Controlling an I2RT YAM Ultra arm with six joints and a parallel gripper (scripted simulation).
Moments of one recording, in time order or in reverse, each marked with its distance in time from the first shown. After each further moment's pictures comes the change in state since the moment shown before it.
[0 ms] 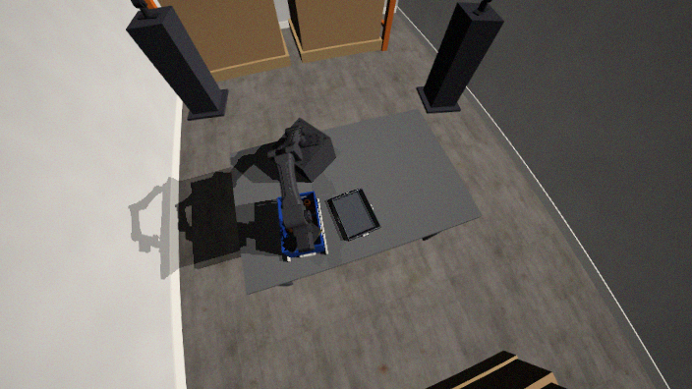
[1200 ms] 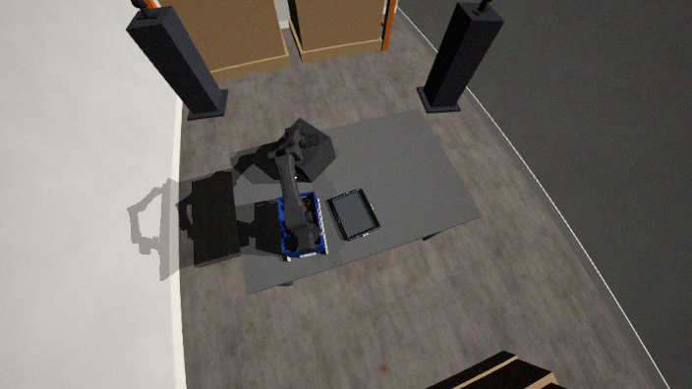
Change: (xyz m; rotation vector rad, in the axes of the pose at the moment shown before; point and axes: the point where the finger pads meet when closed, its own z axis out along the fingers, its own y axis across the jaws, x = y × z) arm 0.004 -0.001 0.013 0.008 0.008 -0.004
